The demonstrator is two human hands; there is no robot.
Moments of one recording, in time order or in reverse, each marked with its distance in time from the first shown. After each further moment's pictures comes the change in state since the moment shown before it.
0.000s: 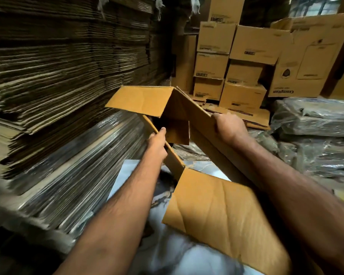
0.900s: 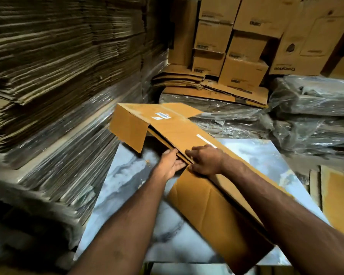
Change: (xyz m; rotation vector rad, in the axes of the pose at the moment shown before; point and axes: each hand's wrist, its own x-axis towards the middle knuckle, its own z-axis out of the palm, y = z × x) left_hand -0.004 -0.139 -0.048 -0.050 -0.293 -0.276; right_hand -0.086 -0.045 0.112 -0.069 -0.562 -0.273
